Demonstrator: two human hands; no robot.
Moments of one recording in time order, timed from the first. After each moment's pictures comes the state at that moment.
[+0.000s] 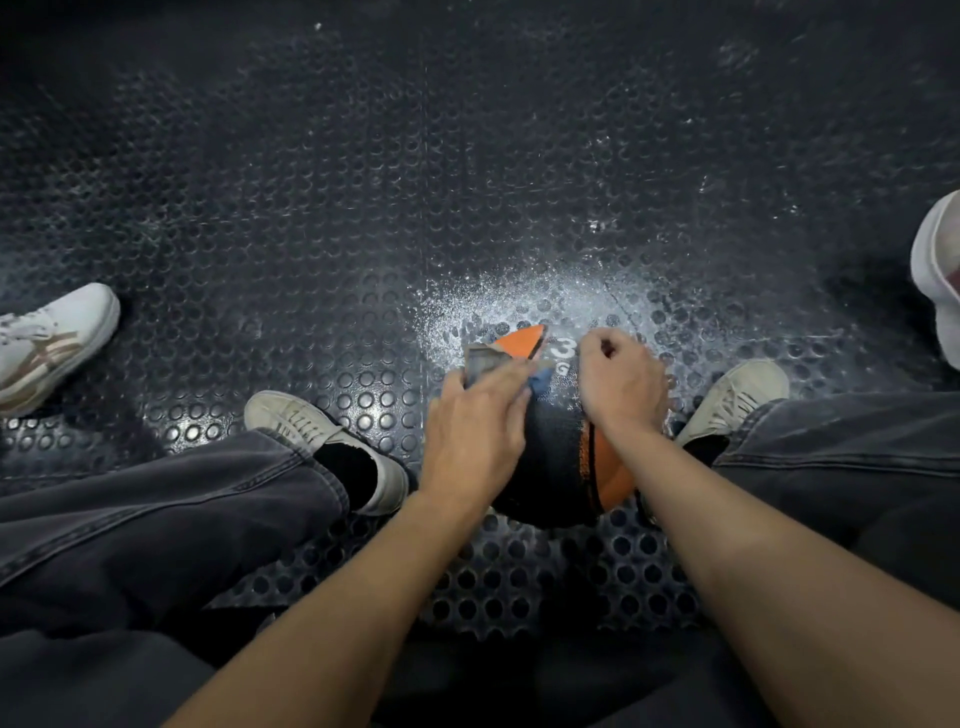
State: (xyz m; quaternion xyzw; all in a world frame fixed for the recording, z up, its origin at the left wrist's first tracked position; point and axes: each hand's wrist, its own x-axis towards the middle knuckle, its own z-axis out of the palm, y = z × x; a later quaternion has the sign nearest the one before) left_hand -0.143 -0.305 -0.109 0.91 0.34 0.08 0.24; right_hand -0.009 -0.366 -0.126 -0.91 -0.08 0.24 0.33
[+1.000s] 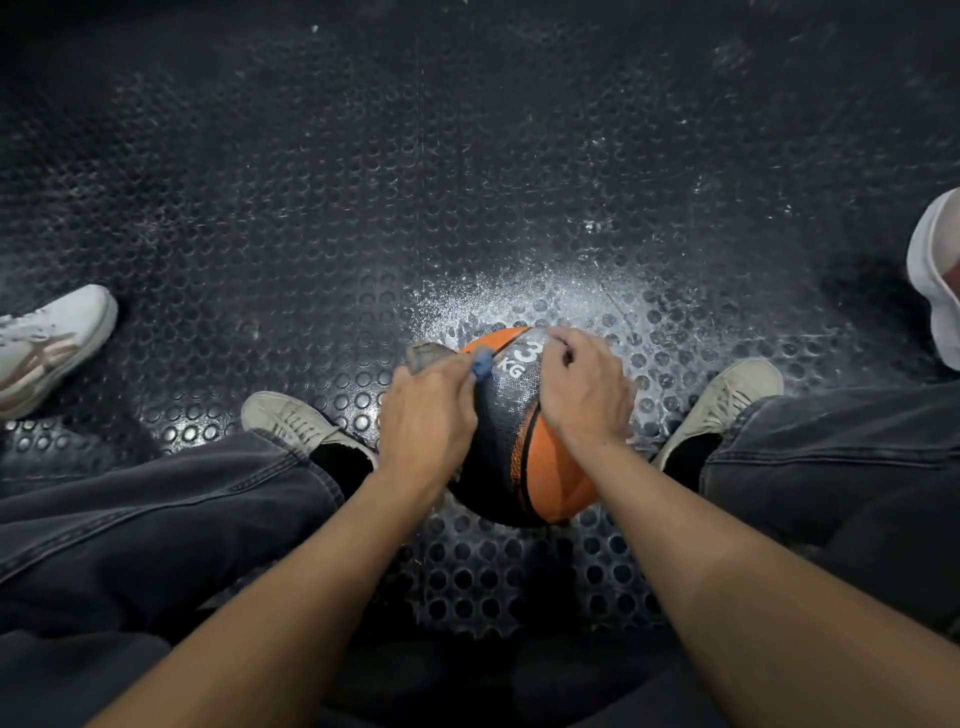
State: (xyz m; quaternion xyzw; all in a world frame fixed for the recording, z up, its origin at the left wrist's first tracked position) left_hand -0.158 -0.275 -0.104 0.89 0.41 0.05 0.18; right_hand -0.031 -0.357 -0.125 -0.91 -0.18 0.21 0.30
